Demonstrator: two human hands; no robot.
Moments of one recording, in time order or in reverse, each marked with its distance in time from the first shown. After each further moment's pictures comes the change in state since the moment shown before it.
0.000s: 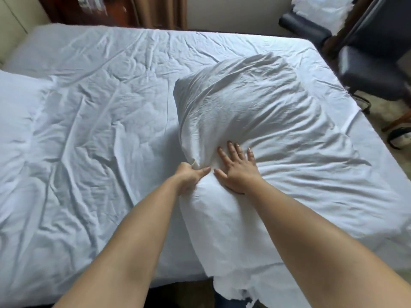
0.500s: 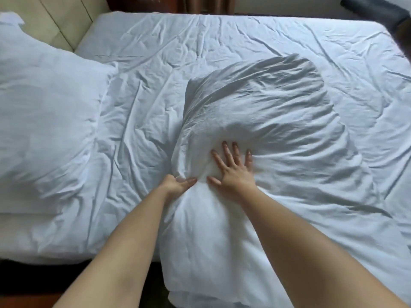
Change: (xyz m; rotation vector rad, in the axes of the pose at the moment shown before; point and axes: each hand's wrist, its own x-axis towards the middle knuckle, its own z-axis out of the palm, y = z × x) left_hand -0.035 -0.109 -0.165 0.130 0.154 -0.242; right_hand 0.005 -0.161 0.030 0.000 0.027 -0.179
